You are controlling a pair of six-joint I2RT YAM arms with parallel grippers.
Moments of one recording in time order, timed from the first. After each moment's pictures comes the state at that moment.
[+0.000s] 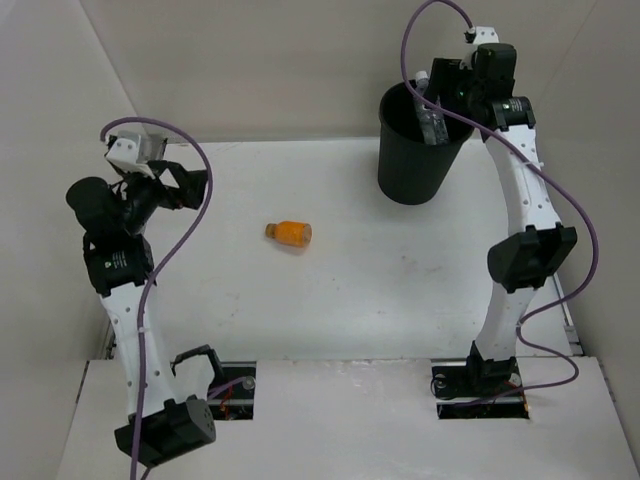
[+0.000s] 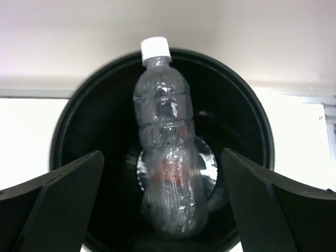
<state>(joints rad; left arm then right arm) 0.37 0.92 1.12 -0.20 0.74 -0.10 0.11 1.98 2.28 -0.65 -0.01 0.10</state>
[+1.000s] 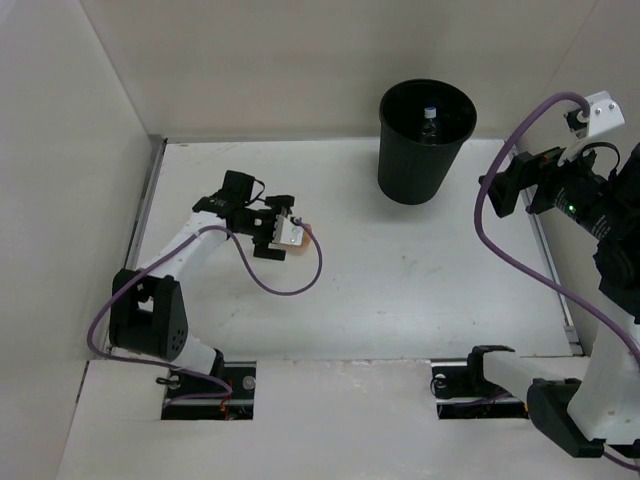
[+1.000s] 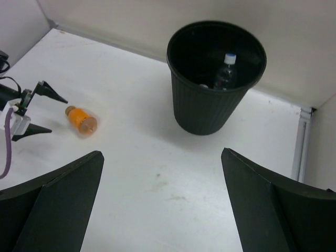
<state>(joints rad) -0.25 1.47 1.09 -0.66 0.70 1.47 0.00 1.10 2.04 -1.13 -0.38 -0.10</state>
